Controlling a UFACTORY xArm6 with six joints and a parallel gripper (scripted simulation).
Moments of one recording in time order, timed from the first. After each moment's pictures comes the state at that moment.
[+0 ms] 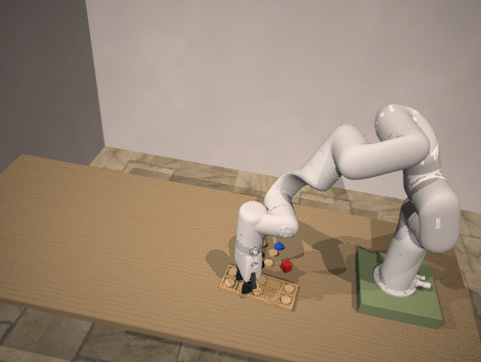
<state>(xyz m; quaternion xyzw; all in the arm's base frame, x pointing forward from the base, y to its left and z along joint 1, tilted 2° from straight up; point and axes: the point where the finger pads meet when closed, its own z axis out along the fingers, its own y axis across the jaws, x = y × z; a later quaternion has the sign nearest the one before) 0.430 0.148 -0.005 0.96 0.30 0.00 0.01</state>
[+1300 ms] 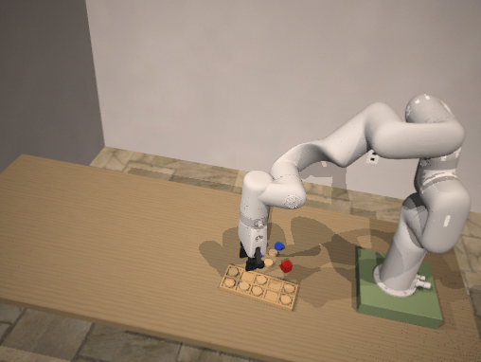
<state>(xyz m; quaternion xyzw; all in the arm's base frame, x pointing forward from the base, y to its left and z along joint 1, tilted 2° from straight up) 0.427 0.150 0.094 0.96 0.29 0.00 0.01</state>
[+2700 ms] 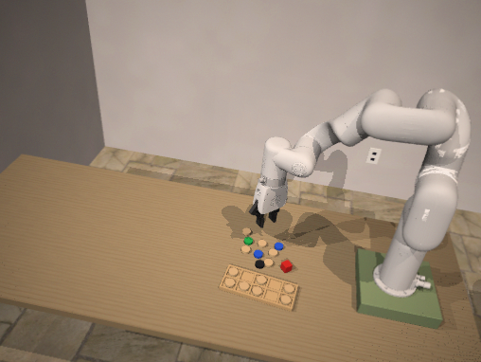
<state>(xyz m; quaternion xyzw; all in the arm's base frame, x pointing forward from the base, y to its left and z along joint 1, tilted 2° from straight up) 0.416 -0.050 0.082 0.94 -0.35 0.01 0.01</state>
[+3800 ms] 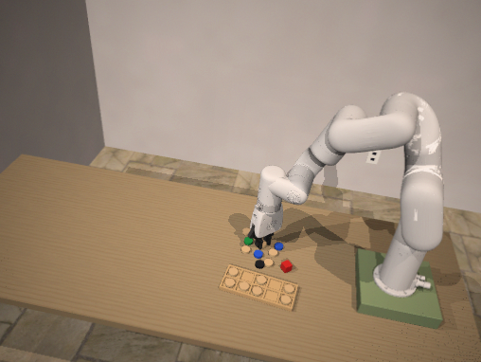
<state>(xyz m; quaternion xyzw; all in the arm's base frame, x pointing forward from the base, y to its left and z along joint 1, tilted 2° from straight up) 0.416 -0.051 -0.016 0.94 -0.35 0.01 0.01</state>
